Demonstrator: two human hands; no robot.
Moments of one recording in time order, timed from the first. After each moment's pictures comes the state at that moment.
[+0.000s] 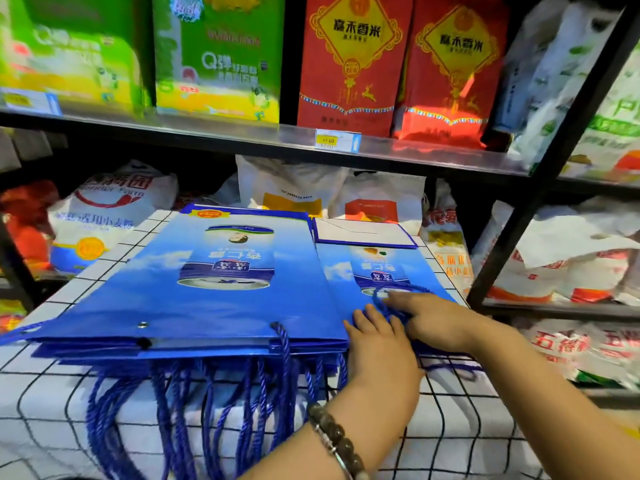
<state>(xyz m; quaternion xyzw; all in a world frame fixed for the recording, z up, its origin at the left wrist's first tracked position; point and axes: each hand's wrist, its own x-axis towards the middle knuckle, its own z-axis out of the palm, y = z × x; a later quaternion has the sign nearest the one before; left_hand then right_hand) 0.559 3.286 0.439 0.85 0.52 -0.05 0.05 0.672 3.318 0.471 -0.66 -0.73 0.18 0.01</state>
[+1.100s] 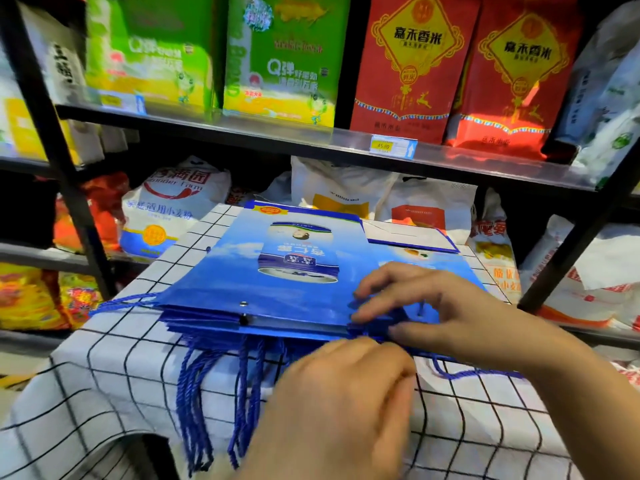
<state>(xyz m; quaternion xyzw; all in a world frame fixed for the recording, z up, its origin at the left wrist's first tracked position) 0.411 3.204 0.483 0.82 0.37 0.42 0.07 0.569 3.265 0.537 -0.36 -0.87 0.29 0.20</state>
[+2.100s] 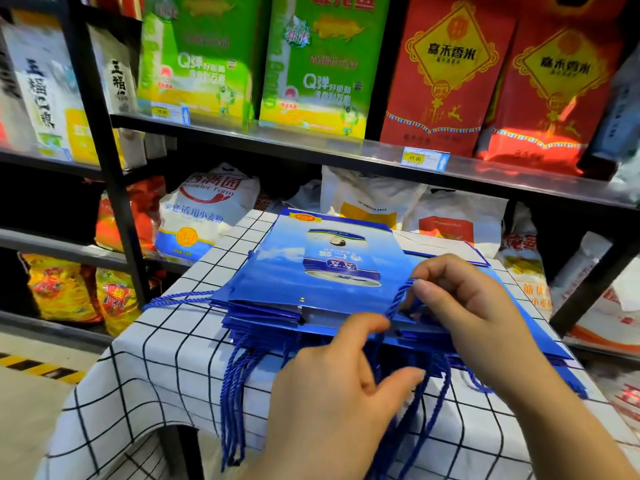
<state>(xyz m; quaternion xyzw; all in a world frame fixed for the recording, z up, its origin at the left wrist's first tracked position) 0.382 3.202 0.472 0.67 0.54 0.46 0.21 0.529 3.254 0.517 -0.43 -0.70 0.31 0.47</state>
